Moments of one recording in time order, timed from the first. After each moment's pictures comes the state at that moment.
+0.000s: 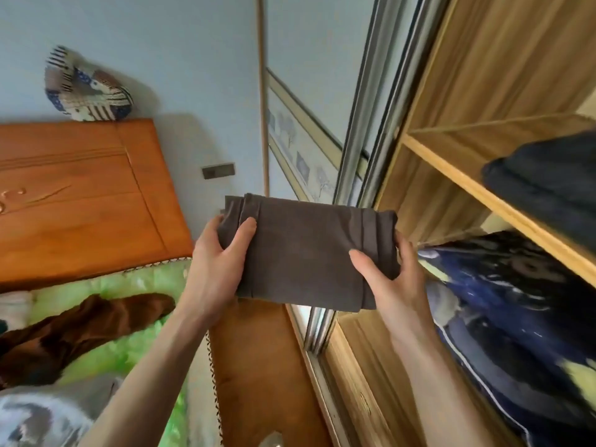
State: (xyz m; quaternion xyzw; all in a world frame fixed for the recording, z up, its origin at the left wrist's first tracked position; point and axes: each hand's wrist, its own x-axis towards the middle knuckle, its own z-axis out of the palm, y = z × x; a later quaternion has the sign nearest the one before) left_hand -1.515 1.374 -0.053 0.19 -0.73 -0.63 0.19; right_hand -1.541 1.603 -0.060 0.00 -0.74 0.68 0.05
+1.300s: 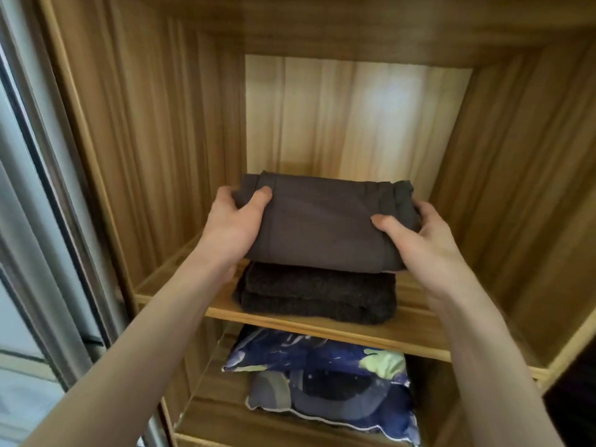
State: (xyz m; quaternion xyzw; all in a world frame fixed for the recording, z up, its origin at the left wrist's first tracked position) left_hand -1.737 1.649 0.139 -0.26 -0.66 -0.69 -0.14; right_hand -1.540 1.787 0.139 -0.32 -0.68 0.51 0.41
